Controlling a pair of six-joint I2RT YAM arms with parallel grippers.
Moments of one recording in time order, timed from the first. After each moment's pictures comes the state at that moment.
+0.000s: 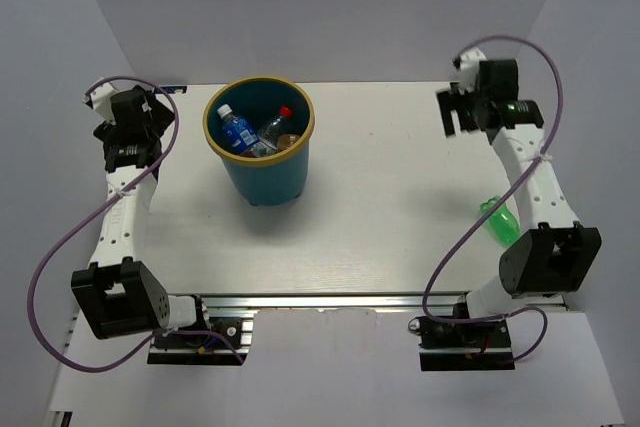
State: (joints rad) left arm 0.16 1.32 1.23 -0.33 -0.38 -0.56; right arm 0.13 1.57 1.68 -0.70 0.00 -0.29
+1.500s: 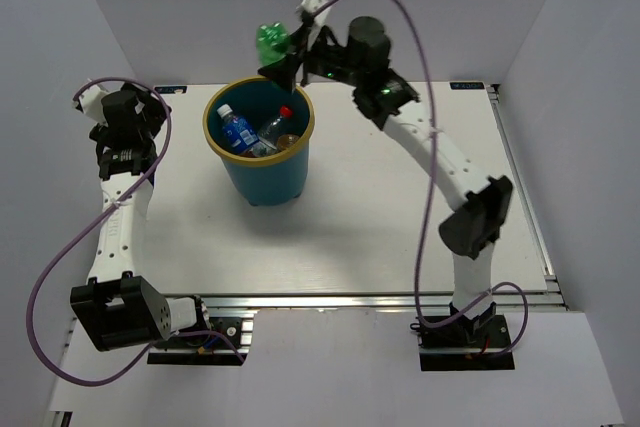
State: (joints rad) left arm 0.18 1.27 1.23 -0.32 -0.32 -0.67; right arm 0.65 1.87 2.09 -0.04 -0.57 -0.05
